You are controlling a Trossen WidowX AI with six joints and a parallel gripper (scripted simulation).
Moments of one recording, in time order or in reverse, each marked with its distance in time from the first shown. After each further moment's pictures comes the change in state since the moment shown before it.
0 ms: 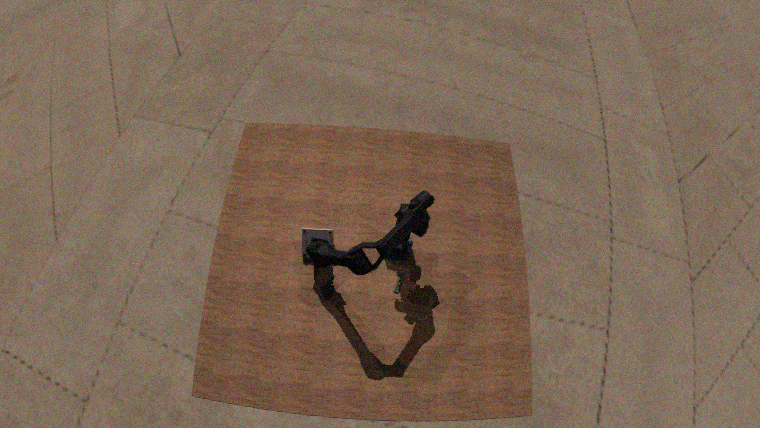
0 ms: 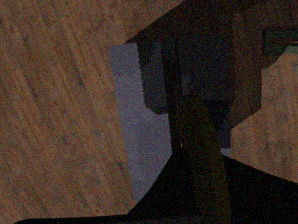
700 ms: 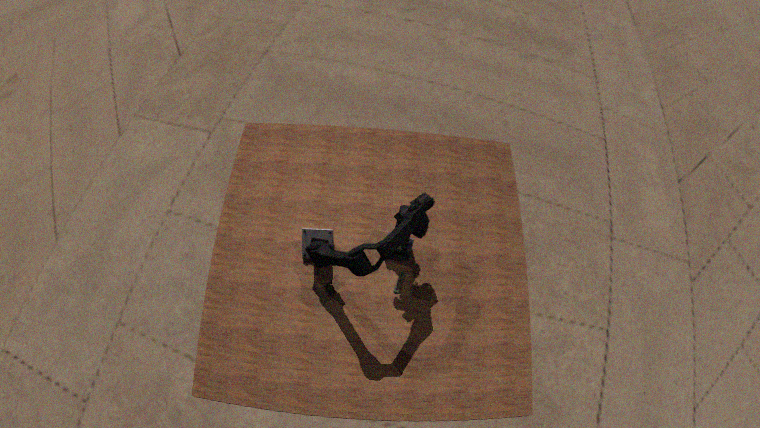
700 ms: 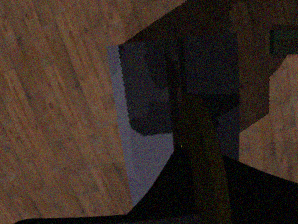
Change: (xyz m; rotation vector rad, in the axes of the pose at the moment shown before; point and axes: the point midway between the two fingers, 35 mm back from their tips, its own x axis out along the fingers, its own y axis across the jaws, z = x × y) arm 0.012 0.000 0.000 -0.005 0.003 0.001
